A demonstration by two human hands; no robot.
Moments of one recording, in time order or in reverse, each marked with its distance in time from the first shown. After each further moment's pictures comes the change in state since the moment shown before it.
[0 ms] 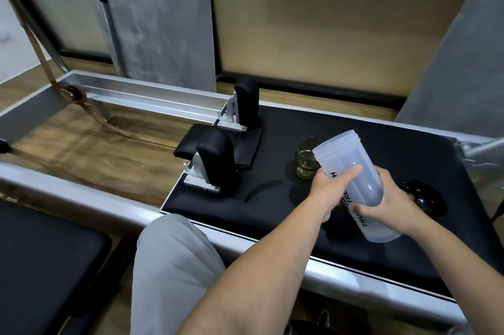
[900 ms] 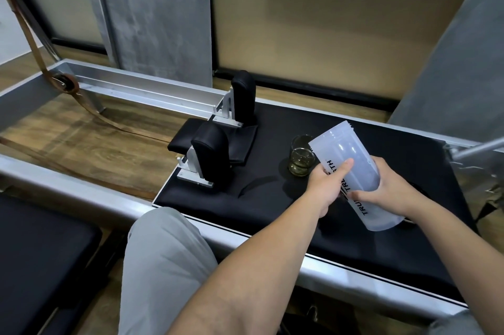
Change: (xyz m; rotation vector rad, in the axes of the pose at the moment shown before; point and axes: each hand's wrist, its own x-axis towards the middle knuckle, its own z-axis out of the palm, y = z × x) left_hand 0.008 -0.003 0.010 -0.117 0.021 0.039; right_hand 0.020 -0.011 -0.027 -0.095 -0.054 0.043
